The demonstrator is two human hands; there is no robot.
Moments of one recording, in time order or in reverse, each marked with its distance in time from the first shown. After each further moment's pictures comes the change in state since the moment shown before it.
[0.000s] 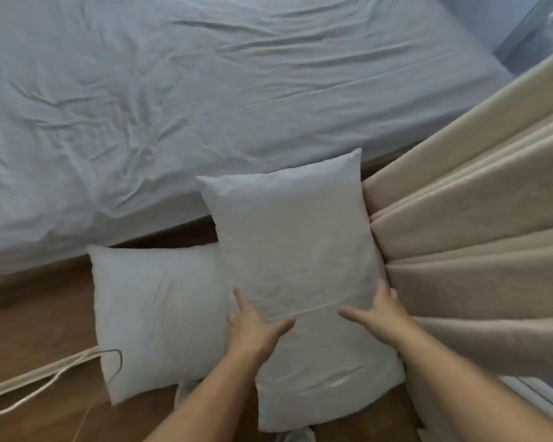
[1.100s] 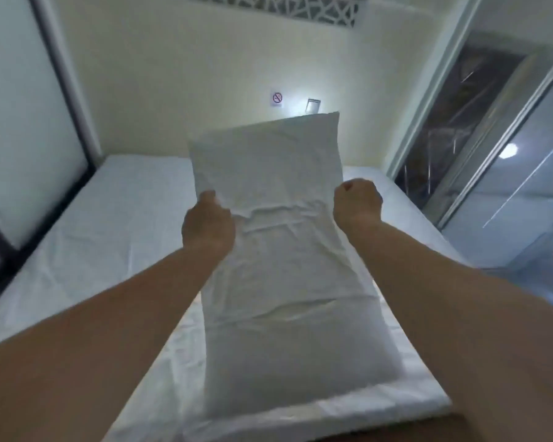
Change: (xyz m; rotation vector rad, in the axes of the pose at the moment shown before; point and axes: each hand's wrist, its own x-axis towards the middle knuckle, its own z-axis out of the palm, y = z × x) left_hand -0.069 0.339 -0.578 -0.196 0.905 0.552; right_hand -0.169 -0.670 -0.271 0.246 0.663 -0.727
